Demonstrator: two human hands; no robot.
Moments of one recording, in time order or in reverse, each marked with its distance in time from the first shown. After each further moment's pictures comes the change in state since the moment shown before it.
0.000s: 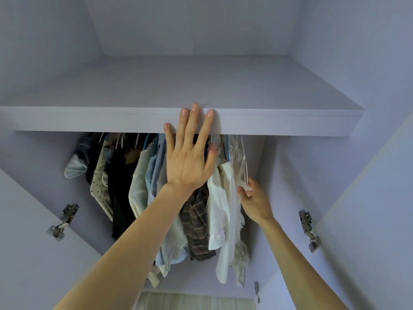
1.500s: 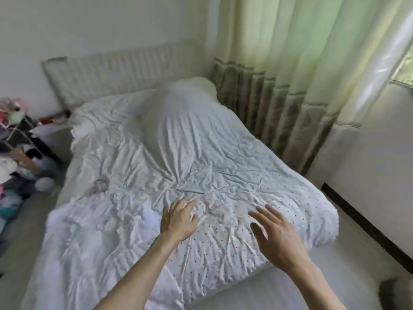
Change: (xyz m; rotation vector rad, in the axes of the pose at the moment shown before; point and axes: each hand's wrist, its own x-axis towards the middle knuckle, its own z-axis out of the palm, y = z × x) left_hand -0.597 0.546 -0.524 1.058 0.327 -2.655; right_hand -0.733 -0.012 0.089 0.040 -1.784 -2.360
